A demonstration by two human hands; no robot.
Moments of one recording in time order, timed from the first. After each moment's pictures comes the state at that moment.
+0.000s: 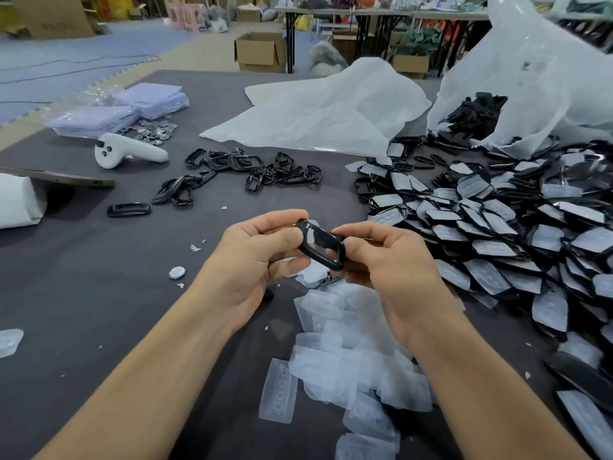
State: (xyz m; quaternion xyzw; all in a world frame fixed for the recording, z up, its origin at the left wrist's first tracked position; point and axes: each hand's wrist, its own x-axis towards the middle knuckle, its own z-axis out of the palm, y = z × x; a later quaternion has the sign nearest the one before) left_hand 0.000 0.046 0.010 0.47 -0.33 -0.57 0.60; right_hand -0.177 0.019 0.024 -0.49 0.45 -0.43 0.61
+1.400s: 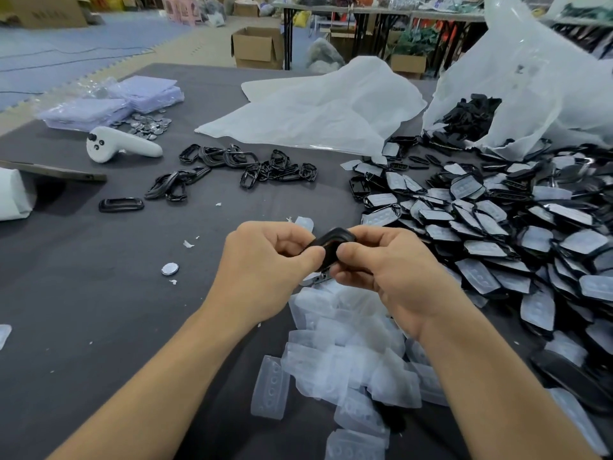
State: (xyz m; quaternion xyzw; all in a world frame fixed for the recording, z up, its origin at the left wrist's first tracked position) left_hand -0.019 0.058 0.009 0.64 -0.54 -0.28 0.47; right_hand -0.190 0.012 0.027 -0.49 0.43 -0.36 0.67
